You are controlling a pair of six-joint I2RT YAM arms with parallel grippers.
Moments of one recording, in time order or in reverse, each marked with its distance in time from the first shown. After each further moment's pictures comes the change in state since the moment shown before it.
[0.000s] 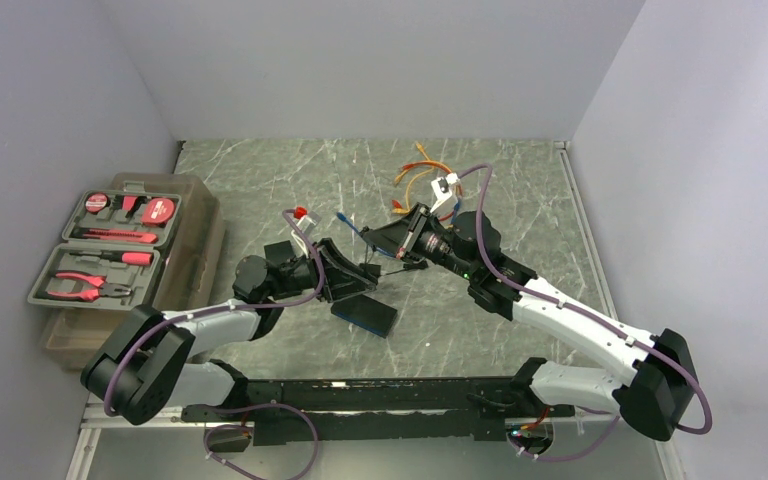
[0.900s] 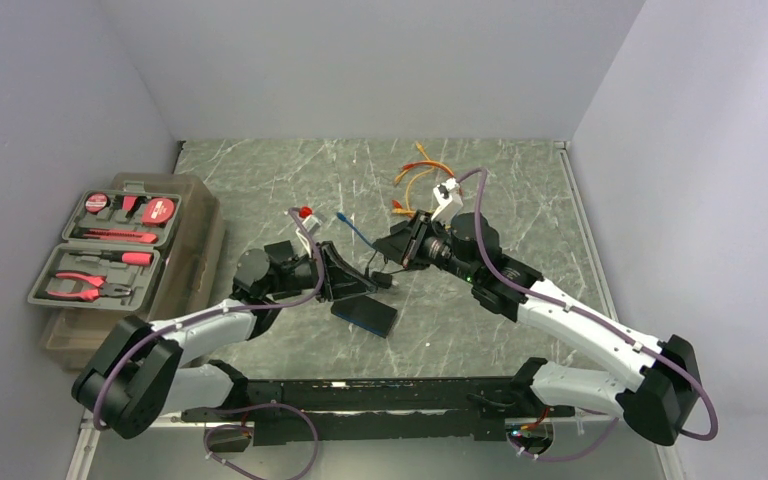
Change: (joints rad) left arm -0.001 -0.050 0.021 -0.144 0.046 0.026; right arm 0.000 -0.027 0.003 -0.153 0.057 -0.107
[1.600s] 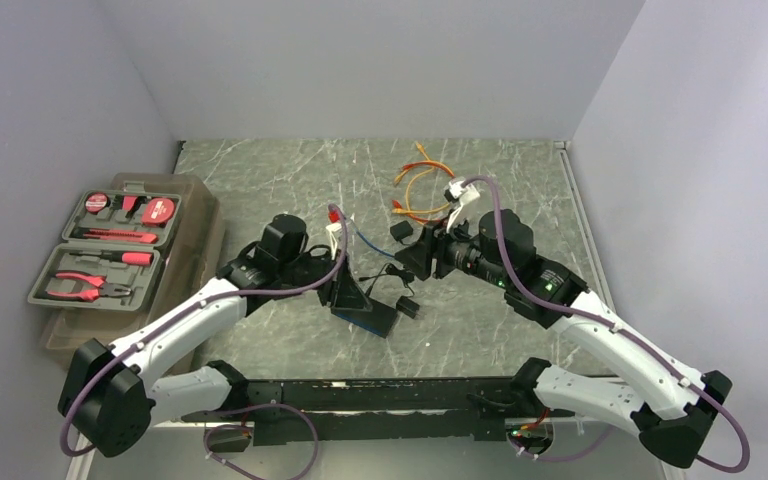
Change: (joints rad) left arm -0.052 -0.134 0.368 -1.312 -0.021 0.565; right arm 0.002 -0.159 0.164 -0.413 0.010 -0.517
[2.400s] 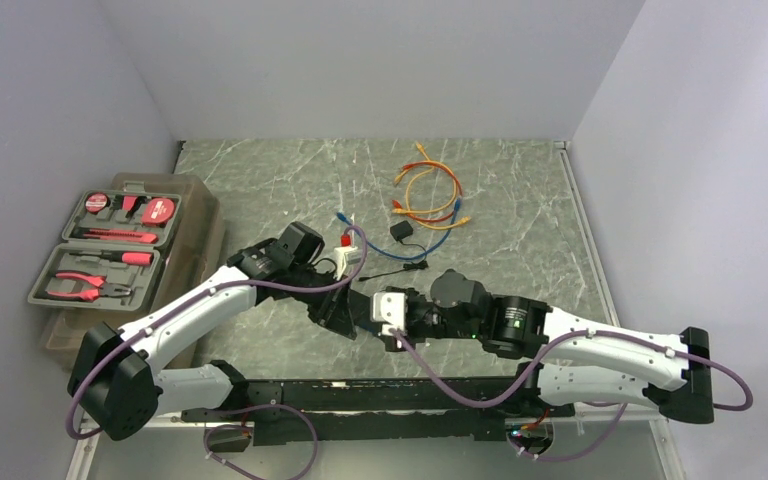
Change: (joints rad) left arm -0.047 0.096 0.112 -0.544 -0.051 0.282; right arm 0.429 0.007 -0.167 0.053 -0.051 -0.813
